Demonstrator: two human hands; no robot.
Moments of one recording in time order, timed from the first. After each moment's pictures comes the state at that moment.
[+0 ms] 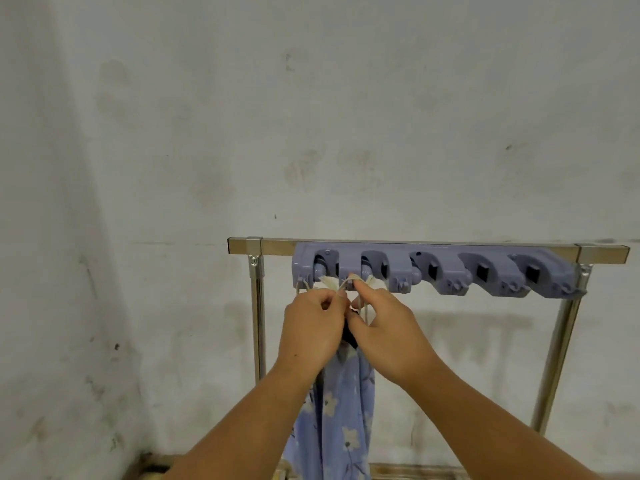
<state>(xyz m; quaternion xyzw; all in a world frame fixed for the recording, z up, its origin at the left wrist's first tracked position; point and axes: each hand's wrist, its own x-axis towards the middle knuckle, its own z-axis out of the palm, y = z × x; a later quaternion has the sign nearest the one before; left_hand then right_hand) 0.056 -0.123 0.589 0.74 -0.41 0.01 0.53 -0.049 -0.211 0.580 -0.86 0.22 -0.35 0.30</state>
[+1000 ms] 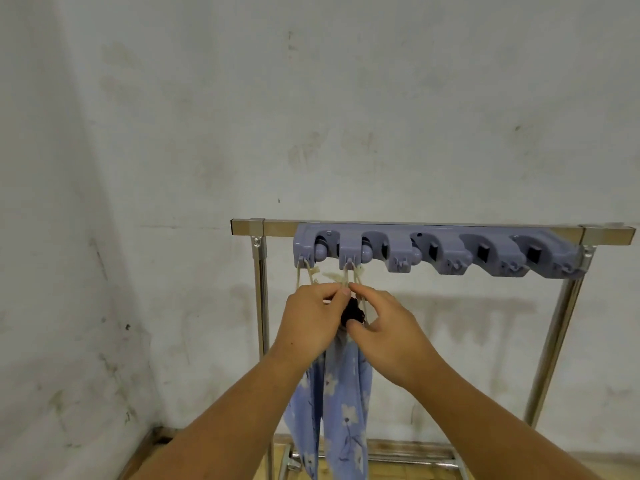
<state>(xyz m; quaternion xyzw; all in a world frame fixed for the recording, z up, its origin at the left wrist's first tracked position) 0.057 -0.114 0.572 0.72 -0.47 -0.01 0.51 -0.066 -0.204 0.553 -0.85 0.20 -0.33 0.36</state>
